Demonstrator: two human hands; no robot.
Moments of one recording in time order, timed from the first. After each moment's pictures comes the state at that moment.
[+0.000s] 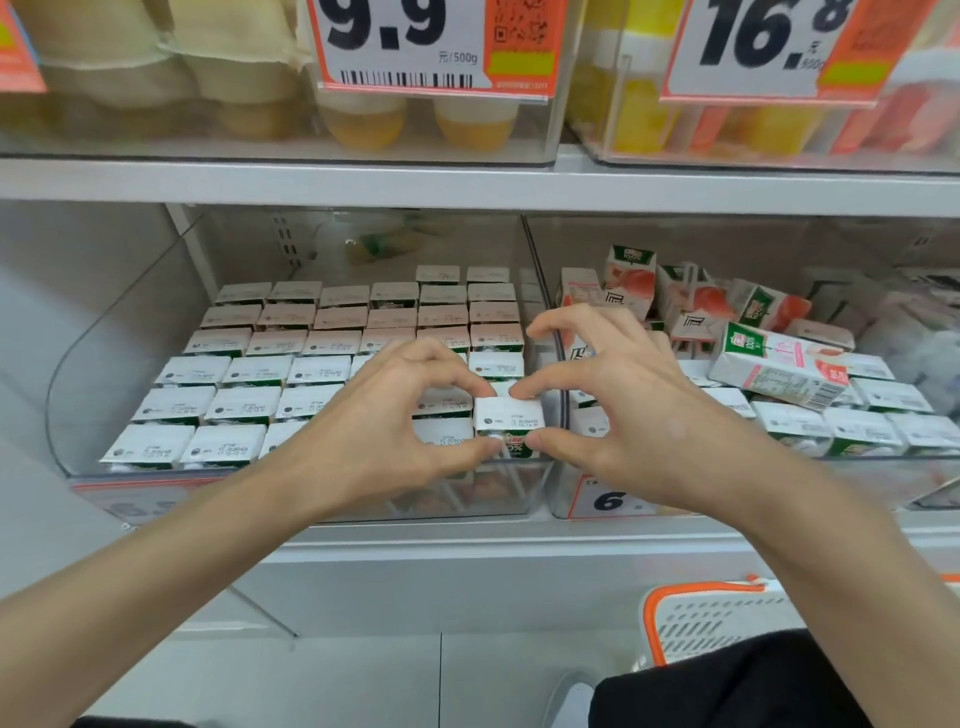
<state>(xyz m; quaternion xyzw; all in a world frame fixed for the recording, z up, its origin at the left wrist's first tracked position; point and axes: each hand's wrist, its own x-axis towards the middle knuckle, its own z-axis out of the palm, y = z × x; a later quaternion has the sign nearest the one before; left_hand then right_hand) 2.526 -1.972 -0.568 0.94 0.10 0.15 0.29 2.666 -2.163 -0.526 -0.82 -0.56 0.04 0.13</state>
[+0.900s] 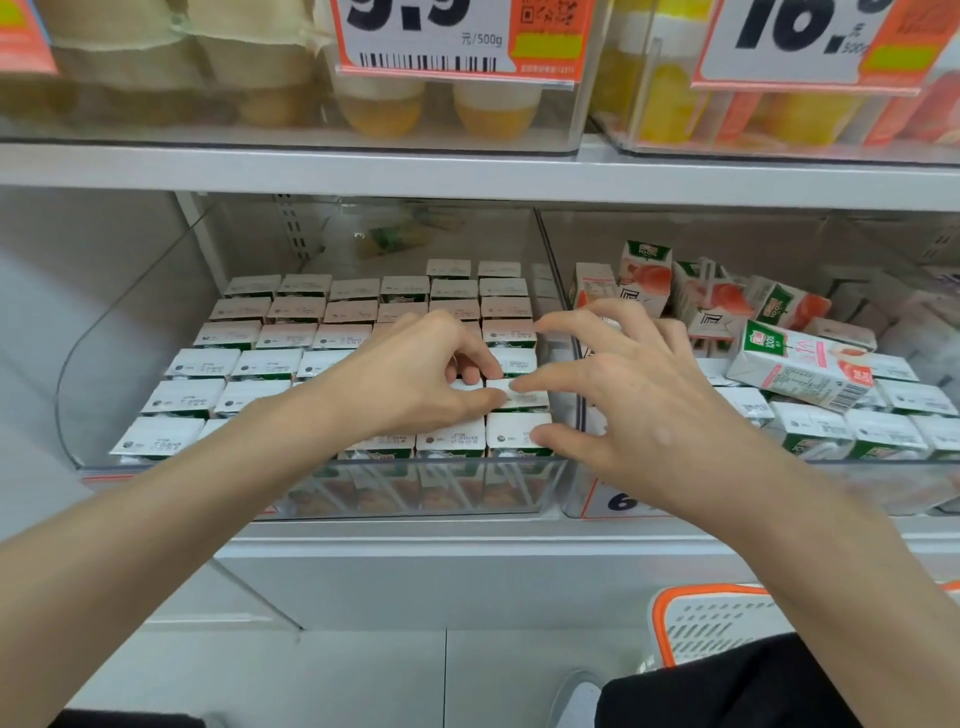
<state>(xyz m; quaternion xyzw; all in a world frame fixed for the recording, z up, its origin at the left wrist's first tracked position) 2.563 -1.956 -0.547 0.97 0.13 0.04 0.21 2.653 -2.153 -0.521 -0.84 -0.54 -0.01 0.05</state>
